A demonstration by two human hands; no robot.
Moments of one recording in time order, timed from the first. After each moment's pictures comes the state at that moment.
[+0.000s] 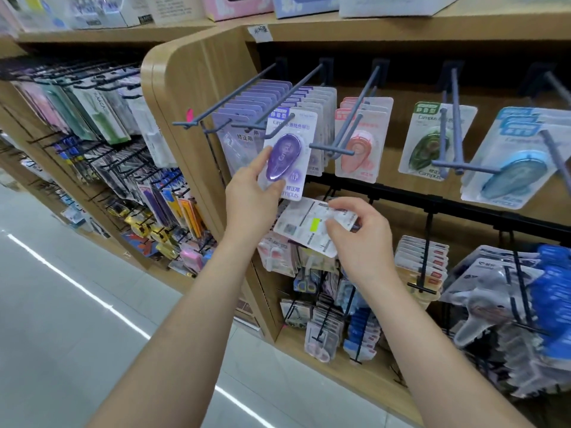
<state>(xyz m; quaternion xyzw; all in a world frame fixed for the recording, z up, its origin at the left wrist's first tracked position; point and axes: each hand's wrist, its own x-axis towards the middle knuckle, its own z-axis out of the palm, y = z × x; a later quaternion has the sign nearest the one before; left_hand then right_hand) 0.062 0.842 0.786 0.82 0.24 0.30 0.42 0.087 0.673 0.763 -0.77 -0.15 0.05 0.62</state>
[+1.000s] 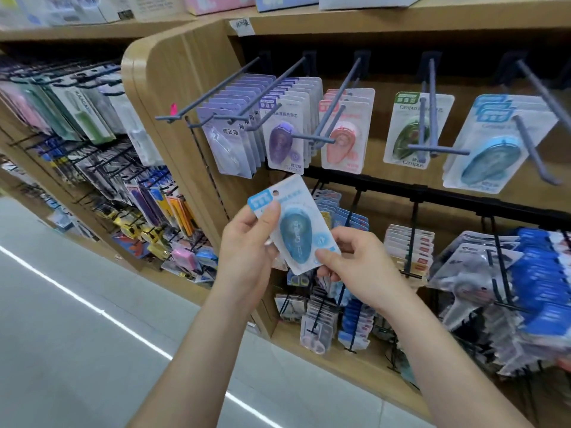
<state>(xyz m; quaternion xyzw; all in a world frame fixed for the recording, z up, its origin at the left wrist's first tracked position) -0.001 0.778 0.777 0.54 0.15 0.23 0.80 0.070 0.634 0.751 -0.77 -0.23 0.21 0.56</state>
